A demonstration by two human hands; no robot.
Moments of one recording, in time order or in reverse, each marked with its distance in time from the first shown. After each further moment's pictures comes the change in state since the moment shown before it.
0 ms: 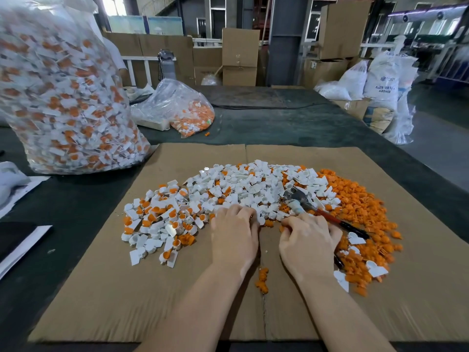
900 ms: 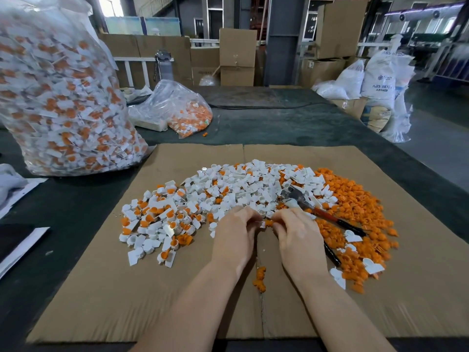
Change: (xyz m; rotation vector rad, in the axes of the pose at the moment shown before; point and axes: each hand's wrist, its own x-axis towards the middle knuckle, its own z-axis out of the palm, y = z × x) left_hand 0.003 0.000 -0.002 -0.274 -0.052 0.088; right_hand 0.002 0.000 -0.008 0.355 -0.048 -0.204
